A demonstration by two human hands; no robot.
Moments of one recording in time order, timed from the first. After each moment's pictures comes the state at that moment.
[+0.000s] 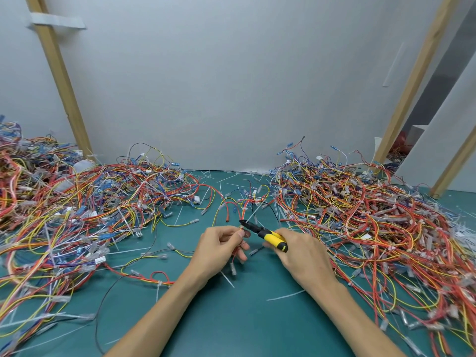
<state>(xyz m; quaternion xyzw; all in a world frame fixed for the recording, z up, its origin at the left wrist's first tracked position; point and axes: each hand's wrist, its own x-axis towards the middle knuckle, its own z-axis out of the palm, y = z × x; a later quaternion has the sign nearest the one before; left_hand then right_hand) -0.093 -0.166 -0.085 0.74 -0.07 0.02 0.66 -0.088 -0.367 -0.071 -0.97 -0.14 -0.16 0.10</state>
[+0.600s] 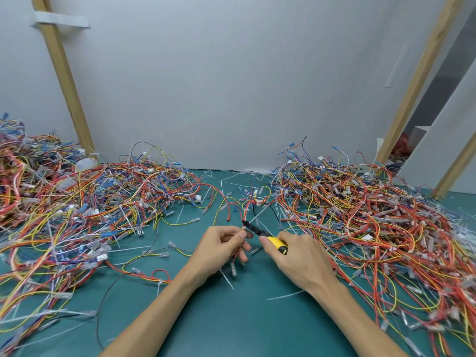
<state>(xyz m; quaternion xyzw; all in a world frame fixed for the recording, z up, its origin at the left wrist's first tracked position) -0.097 -0.165 -0.079 0.73 -0.10 -0.02 0.67 -0.093 -0.365 -0.073 -0.96 -0.12 -0.19 0.15</state>
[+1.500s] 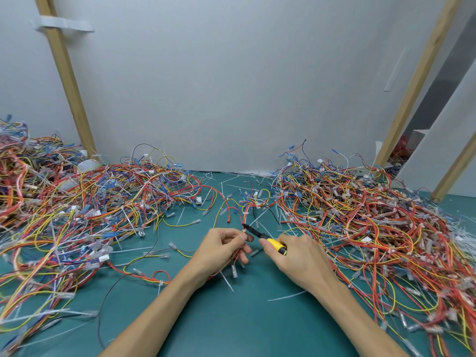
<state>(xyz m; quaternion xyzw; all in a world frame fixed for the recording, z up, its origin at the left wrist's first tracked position) -0.101 -0.165 -0.070 0.74 -0.07 -0.04 0.67 -0.088 -0.367 -0.072 -0.97 -0.14 -0.18 0.11</state>
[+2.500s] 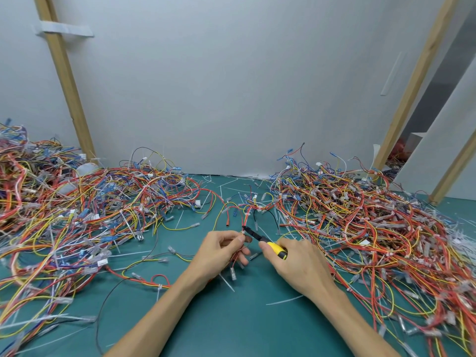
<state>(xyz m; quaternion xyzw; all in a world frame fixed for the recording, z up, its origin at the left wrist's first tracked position) -0.099 -0.164 -0.073 0.74 -0.07 -0.01 0.67 -0.096 -0.363 -0.070 -0.97 -0.10 -0.18 0.15</state>
